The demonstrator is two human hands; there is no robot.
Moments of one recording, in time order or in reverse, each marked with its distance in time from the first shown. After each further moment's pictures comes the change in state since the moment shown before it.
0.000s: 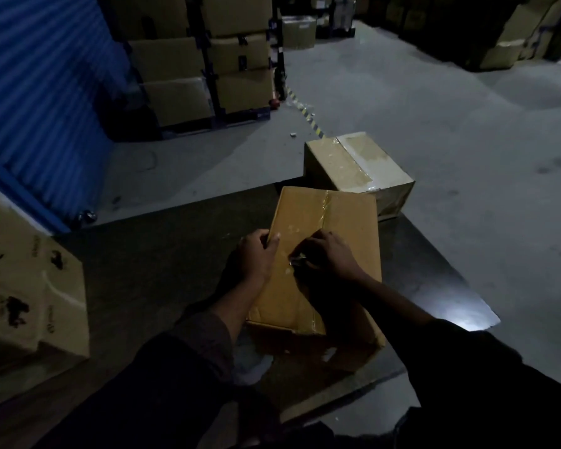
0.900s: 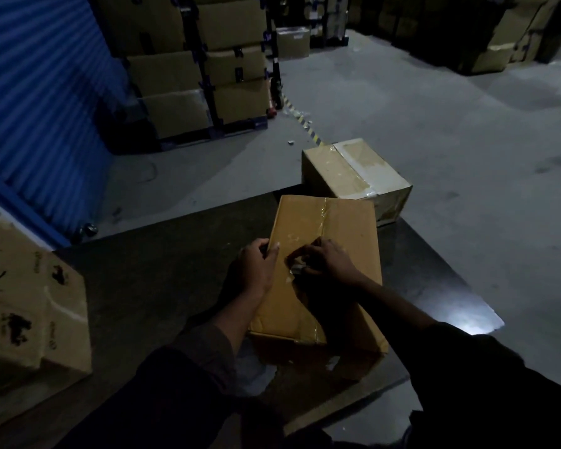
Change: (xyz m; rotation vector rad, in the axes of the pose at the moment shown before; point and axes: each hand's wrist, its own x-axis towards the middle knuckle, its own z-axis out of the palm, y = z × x) left_hand 0.000 -0.003 -0.001 0.031 0.023 0.007; right_hand 0.002 -0.006 -0.006 0.020 -0.067 0.039
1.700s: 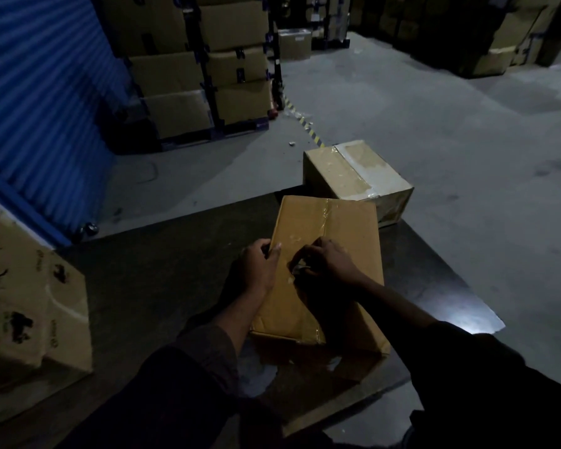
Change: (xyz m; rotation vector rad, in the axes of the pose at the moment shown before) left_hand -0.001 0.004 -0.002 -0.036 0.001 0.004; right_hand 0.004 0.002 0.004 -0.008 -0.017 0.009
